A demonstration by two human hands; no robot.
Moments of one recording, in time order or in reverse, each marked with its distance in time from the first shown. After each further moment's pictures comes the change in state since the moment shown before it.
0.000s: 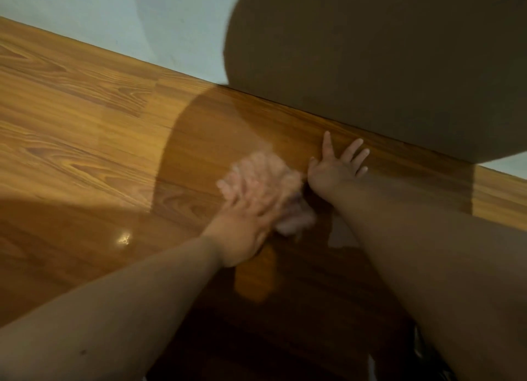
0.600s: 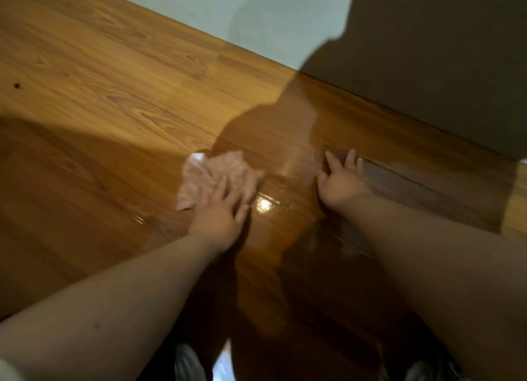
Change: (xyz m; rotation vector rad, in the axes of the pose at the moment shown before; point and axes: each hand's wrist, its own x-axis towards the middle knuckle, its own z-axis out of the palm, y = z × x) left_hand -0.119 0.014 0.016 -0.311 0.117 -0.735; right_hand -0.090 0.011 0.037 -0.144 -0.104 -0.238
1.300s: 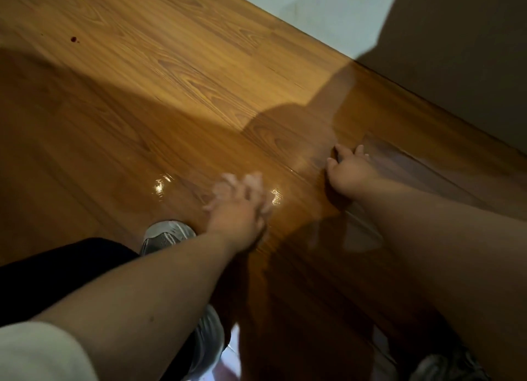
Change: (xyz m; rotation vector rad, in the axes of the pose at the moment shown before) left_hand -0.054 -0.026 0.007 0.216 -0.107 -0.009; right_hand -0.027 -0.054 0.012 0.009 -0.100 -0.081
